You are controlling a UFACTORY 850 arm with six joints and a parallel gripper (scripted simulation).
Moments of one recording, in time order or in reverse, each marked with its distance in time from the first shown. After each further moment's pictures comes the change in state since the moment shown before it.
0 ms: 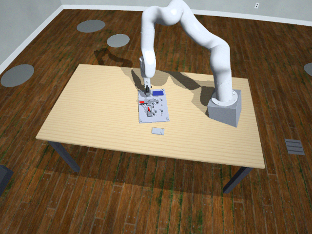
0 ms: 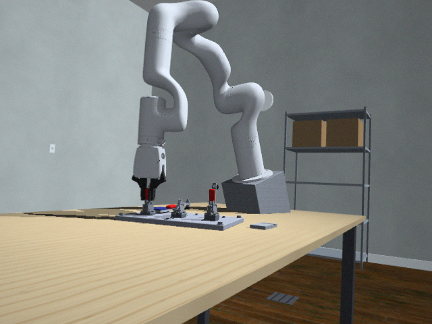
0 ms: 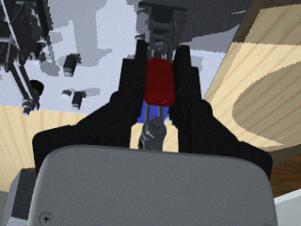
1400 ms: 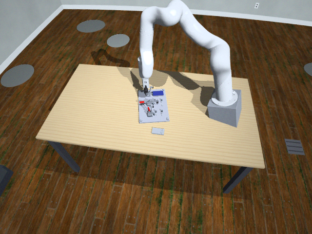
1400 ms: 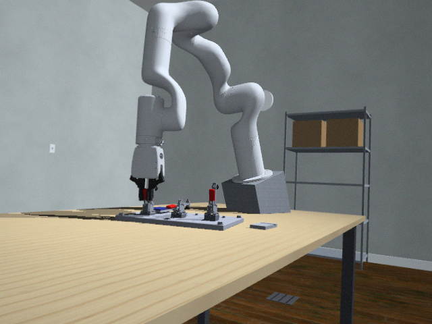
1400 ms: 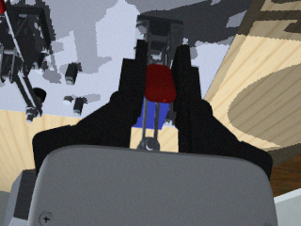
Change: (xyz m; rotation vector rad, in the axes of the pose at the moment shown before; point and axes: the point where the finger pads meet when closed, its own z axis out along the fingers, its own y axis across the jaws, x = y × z) arm 0.012 0.000 0.001 0.000 -0.003 0.000
